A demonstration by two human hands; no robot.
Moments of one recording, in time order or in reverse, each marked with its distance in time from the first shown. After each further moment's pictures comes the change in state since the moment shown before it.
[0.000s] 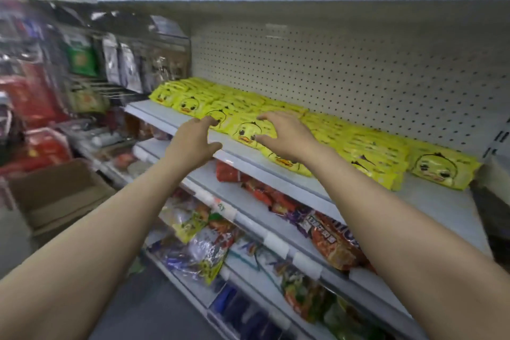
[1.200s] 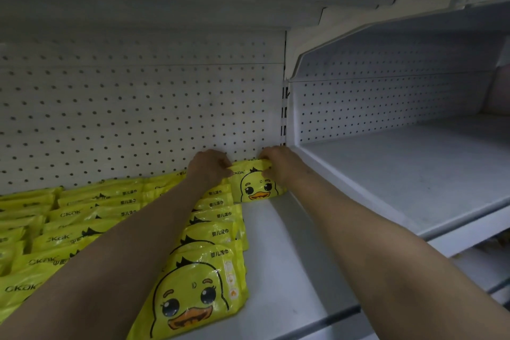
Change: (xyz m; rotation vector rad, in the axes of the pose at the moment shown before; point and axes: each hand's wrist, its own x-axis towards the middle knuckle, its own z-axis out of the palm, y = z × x) left_hand 0.213 0.400 0.303 -0.385 -0.526 0.647; right_hand -0.111 0.377 -0.074 -0.269 0.172 0.951
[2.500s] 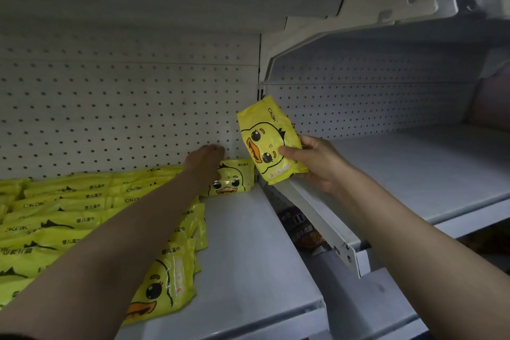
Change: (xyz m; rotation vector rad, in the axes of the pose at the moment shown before) left_hand 0.006 0.057 0.026 0.483 0.027 0.156; right_hand -0.081 0.059 -0.101 1.283 -0.011 0.271
